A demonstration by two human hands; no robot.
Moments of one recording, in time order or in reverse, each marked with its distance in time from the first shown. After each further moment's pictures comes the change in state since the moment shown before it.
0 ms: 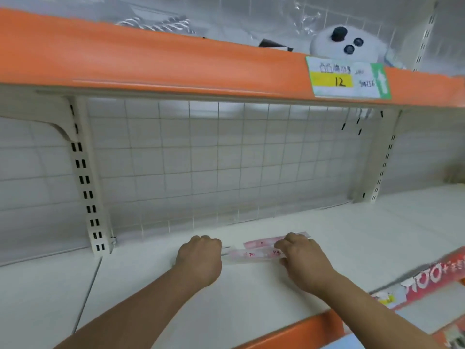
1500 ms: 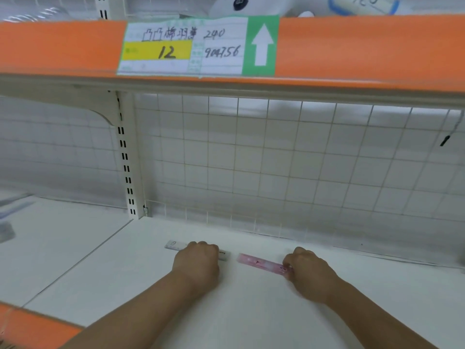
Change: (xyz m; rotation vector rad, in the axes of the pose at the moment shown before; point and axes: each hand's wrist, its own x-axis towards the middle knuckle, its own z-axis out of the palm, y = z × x) left_hand 0.027 0.084 0.017 0.030 -0.062 -0.550; right_hand 0.107 0.103 0.044 0.149 -0.224 -0.421
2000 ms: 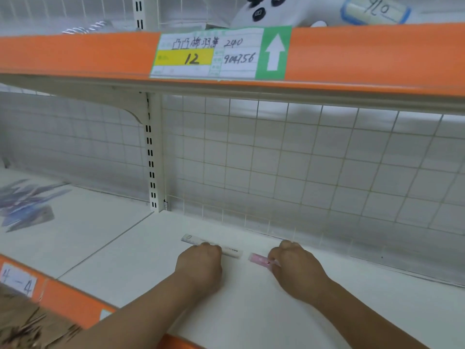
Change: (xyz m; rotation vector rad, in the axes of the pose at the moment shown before) left_hand -0.021 -0.006 -0.001 0.007 -0.011 -0.106; right_hand 0.002 -0.046 -0.014 -0.014 0.160 -0.188
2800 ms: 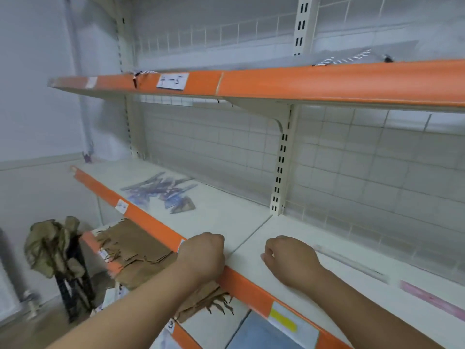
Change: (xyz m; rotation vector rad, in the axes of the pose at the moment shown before) left_hand -0.103 -0.255 -0.035 0.002 0.016 -0.273; right_hand 0.071 -0.281 0.007 0.072 -0.010 -0.306
